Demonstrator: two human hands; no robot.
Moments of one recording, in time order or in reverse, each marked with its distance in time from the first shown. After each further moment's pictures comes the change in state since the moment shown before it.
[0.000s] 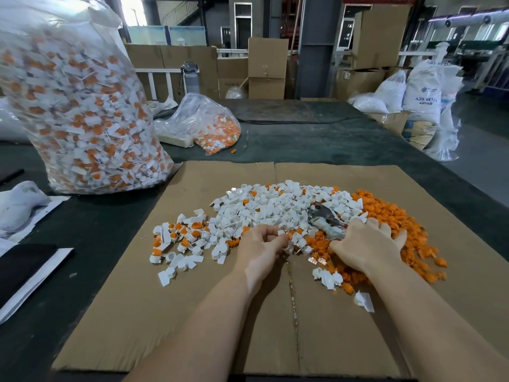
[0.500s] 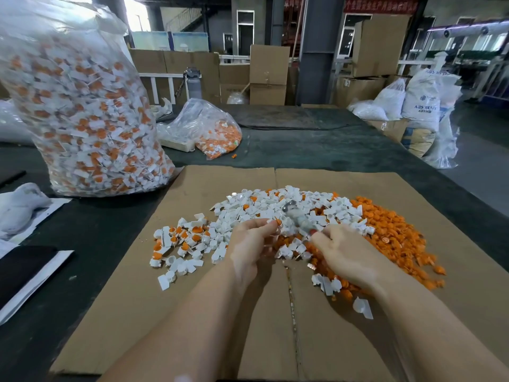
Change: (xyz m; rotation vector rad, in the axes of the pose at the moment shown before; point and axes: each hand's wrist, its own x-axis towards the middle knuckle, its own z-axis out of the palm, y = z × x) left_hand 0.005 0.025 -0.011 -0.362 0.024 -0.196; right_hand -0.045 -0.016 -0.031 0.538 -0.125 -0.395
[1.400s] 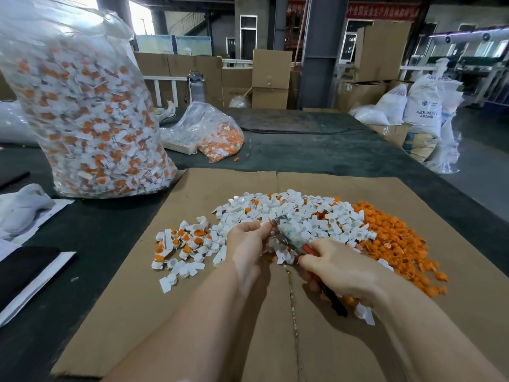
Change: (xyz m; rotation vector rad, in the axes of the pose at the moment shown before) left_hand -0.003 0.007 0.004 -0.141 0.152 -0.003; right_hand -0.008 -0.011 0.003 0.150 -0.290 0.070
